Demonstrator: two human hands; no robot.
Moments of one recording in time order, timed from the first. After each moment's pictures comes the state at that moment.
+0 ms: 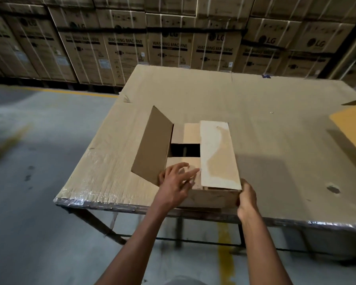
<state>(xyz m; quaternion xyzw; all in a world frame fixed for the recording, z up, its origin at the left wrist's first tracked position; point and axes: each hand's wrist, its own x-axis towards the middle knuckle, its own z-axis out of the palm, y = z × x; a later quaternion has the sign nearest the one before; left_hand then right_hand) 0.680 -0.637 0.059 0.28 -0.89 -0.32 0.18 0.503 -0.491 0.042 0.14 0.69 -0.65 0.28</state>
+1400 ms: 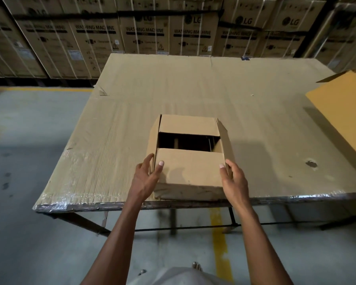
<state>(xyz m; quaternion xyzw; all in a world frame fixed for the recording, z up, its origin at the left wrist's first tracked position) 0.697 -0.660 0.051 0.43 -0.75 -0.48 0.12 0.520 -0.457 0.063 -0.17 0.86 -0.46 0.16</state>
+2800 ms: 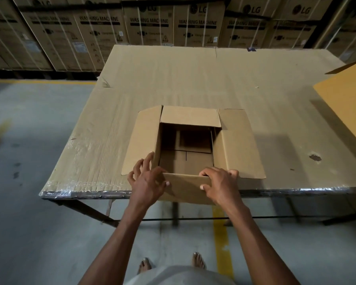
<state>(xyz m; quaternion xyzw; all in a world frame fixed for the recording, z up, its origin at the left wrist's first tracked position) 0.721 -0.621 0.047 0.37 -0.89 -0.26 0.08 0.553 -0.457 0.070 -0.41 0.90 -0.13 0.12</state>
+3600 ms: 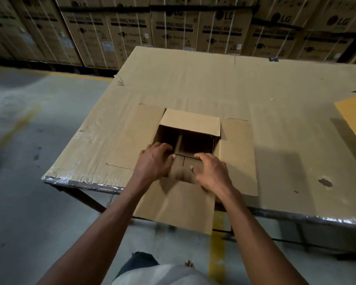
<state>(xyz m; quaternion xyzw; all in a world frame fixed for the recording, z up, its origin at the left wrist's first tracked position) 0.642 -0.629 0.082 0.38 -0.90 -0.20 0.11 0.484 -0.491 0.076 -0.45 0.85 -0.20 0.18</state>
